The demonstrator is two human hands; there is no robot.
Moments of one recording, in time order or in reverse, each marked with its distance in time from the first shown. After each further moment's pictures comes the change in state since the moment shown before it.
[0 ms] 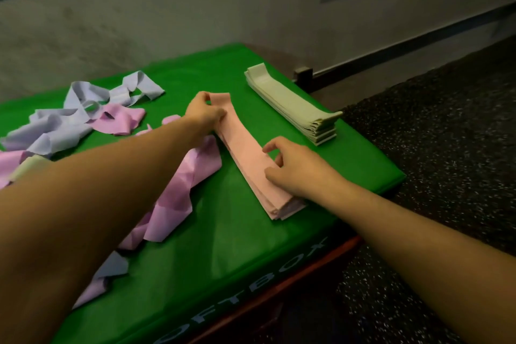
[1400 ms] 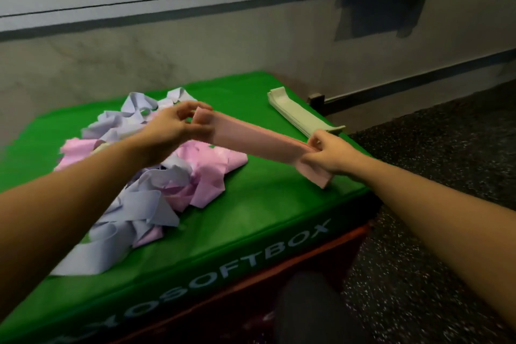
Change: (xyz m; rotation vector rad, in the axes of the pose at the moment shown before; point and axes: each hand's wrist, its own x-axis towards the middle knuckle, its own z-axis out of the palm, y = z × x) left_hand -0.131 0.000 -0.147 -0.282 -0.263 0.277; right_hand -0.032 0.002 -0.046 0.033 0.003 0.060
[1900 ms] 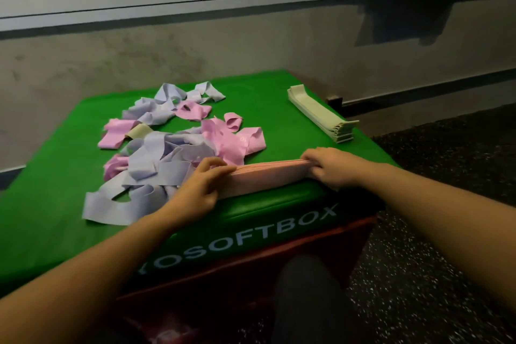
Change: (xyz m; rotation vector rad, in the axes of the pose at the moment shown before) left_hand -0.135 -0.086 0.025 0.744 -0.038 0.281; right_hand -0.034 0.000 0.028 -0.496 -0.173 -0.336
